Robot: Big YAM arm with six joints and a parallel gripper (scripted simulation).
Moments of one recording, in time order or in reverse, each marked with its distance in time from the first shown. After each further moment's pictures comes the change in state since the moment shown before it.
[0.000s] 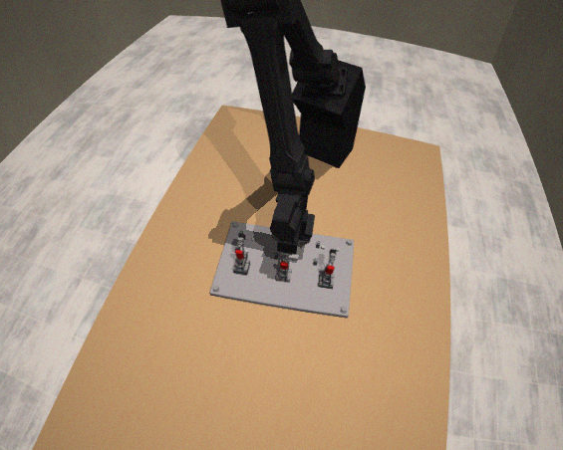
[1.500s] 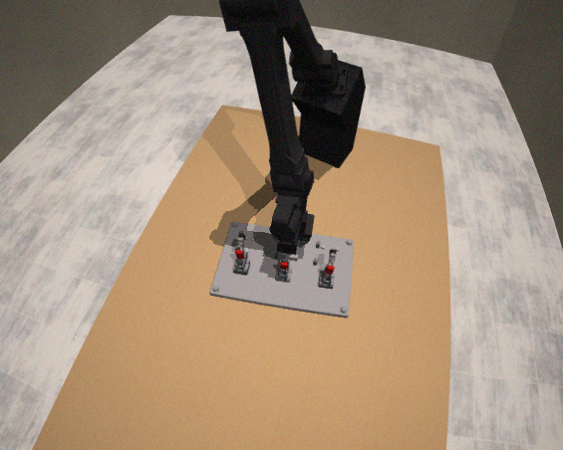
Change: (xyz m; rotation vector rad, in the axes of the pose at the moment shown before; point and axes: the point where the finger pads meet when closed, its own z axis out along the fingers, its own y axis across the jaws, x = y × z) arm 0.004 -0.001 0.005 -0.001 0.010 -0.001
